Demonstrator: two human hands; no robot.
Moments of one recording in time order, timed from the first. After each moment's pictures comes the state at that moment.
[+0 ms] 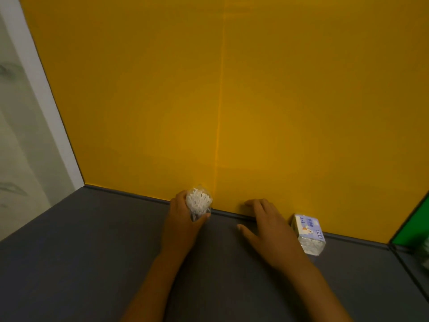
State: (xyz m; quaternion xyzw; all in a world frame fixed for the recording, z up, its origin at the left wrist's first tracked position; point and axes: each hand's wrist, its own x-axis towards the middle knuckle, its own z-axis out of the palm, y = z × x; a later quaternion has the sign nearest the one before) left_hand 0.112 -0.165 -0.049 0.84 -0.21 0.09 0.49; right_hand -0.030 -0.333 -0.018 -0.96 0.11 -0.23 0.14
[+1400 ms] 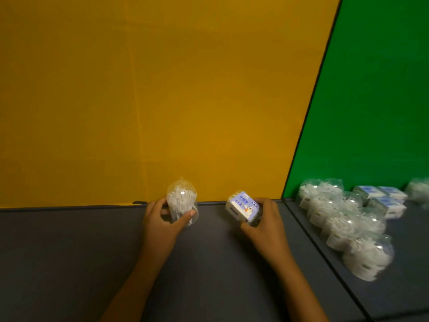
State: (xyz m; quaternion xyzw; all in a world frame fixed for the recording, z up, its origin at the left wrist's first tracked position) left_hand 0.001 -0.204 -0.032 0.71 -0.30 0.03 0.64; right_hand -0.178 -0.363 -0.028 -0.81 0.33 -0.38 0.30
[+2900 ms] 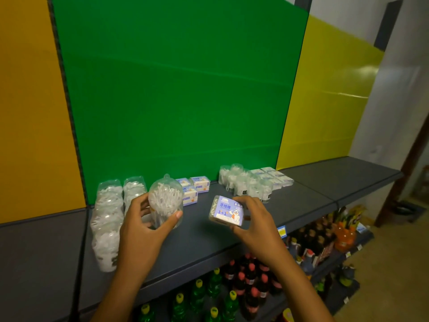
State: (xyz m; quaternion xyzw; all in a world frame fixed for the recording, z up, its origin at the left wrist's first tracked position) left_hand -0.462 -0.442 0.027 0.57 -0.45 -0.06 0.68; right_hand -0.676 -0.563 0.021 -0.83 0.36 -0.39 0.19
